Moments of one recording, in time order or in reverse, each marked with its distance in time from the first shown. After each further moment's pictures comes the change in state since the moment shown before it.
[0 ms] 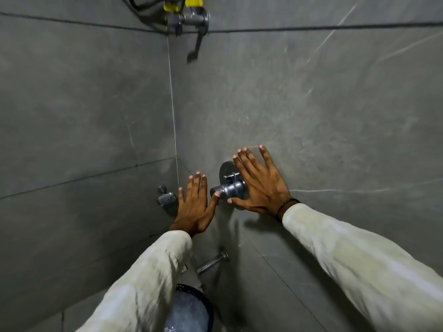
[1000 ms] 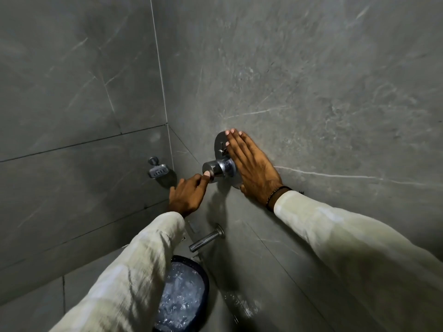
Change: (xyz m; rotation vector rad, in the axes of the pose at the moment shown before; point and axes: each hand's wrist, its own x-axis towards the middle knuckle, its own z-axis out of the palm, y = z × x) left_hand 0.036 -0.026 0.052 -0.148 -0.162 -0.272; right_hand 0.031 -0.024 0.074 -0.578 0.019 -0.084
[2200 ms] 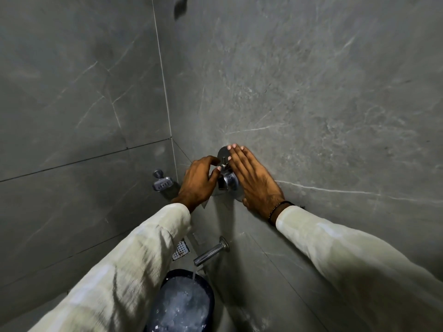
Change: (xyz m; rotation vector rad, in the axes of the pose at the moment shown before) left_hand 0.015 0.058 -0.049 -0.048 0.155 0.322; right_hand 0.001 -0.001 0.003 0.011 0.016 0.002
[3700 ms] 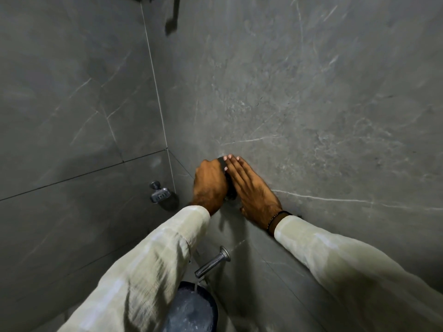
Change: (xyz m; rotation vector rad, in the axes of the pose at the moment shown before) left_hand 0.016 0.062 -0.007 0.188 0.049 -0.163; right_hand 0.003 -0.001 0.003 -0.001 0.020 0.007
